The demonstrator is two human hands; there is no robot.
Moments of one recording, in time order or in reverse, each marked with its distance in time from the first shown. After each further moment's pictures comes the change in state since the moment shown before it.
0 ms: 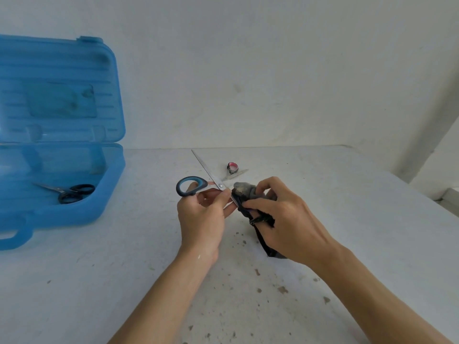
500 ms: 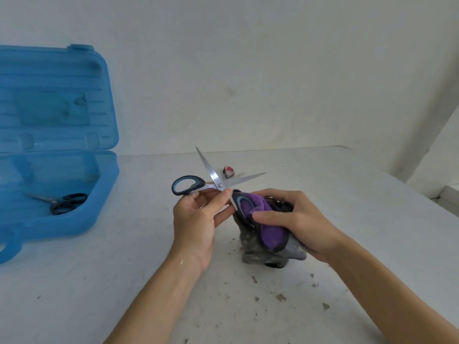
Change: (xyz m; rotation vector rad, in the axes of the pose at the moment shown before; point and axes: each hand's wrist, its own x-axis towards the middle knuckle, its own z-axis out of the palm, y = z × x) left_hand 0.007 0.002 -0.004 -0.137 -0.194 -0.050; right_hand 0.009 0.002 -0.029 0.959 -0.216 0.649
